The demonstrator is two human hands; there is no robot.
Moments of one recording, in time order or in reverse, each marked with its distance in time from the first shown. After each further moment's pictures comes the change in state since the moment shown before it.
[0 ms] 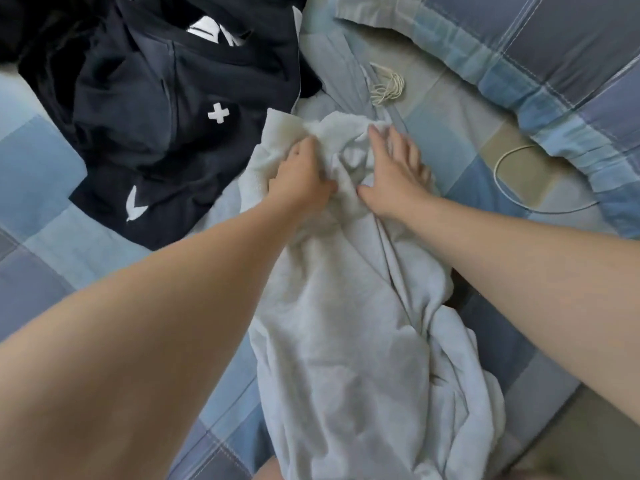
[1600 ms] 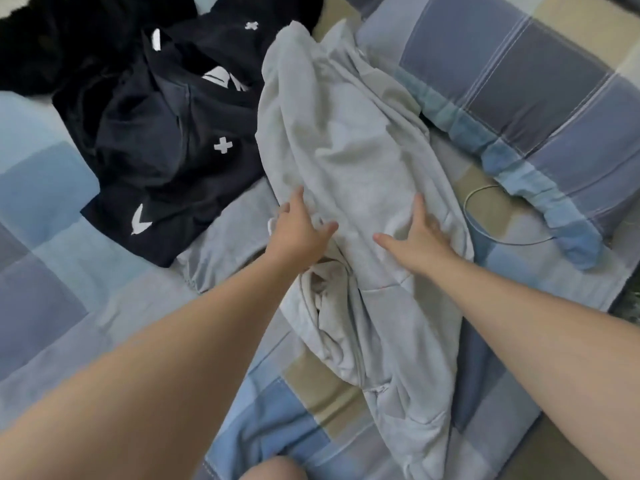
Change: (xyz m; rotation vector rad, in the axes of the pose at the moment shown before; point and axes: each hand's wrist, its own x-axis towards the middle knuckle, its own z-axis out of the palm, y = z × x) left_hand -0.056 0.020 0.008 -0.178 0.004 -0.200; right_hand -0.064 0.054 -0.024 0.216 -0.162 0.313
